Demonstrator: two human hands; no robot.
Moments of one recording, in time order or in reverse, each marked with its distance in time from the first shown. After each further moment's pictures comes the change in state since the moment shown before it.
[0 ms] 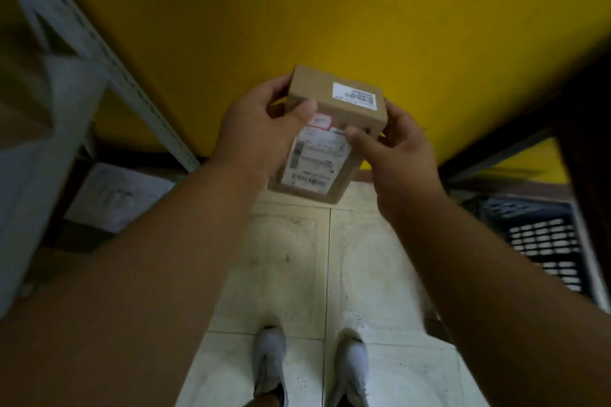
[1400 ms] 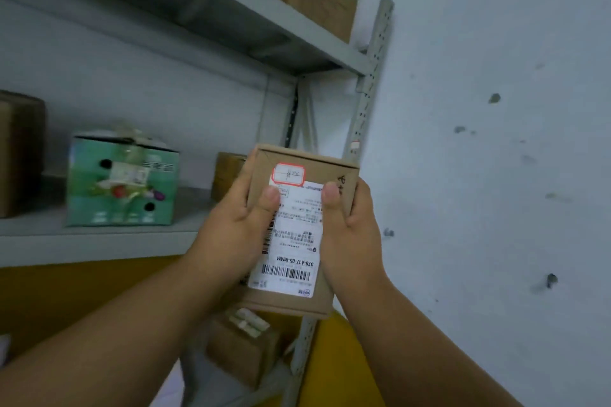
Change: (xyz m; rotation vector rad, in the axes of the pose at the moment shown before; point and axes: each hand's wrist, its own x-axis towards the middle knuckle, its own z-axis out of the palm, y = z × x) left_hand -0.311 0.452 -0.127 0.292 1.144 0.595; right_hand -0.245 -0.487 0.114 0.149 -0.925 -1.040
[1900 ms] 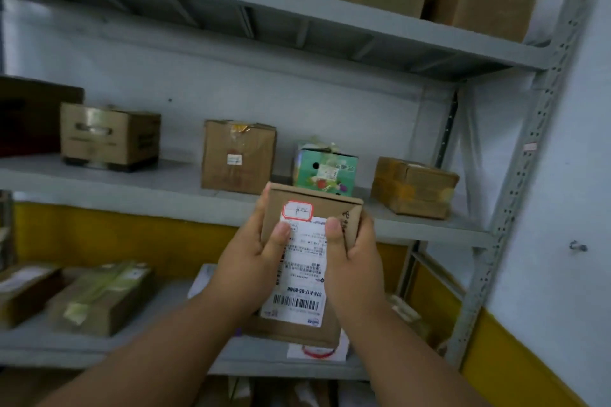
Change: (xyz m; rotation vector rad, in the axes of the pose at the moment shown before) left_hand -0.184 0.057 -0.184 0.319 0.316 -0.183; right_hand -0.161 -0.102 0.127 0.214 -0.347 0.094
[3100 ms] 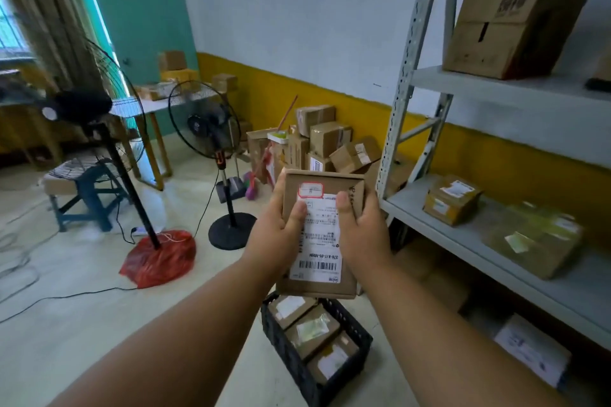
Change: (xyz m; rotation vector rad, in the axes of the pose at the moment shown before) left_hand -0.326 -0.137 -0.723 0.446 0.718 -0.511; right_hand -0.418 -0.260 0.661 0.426 -0.864 0.141
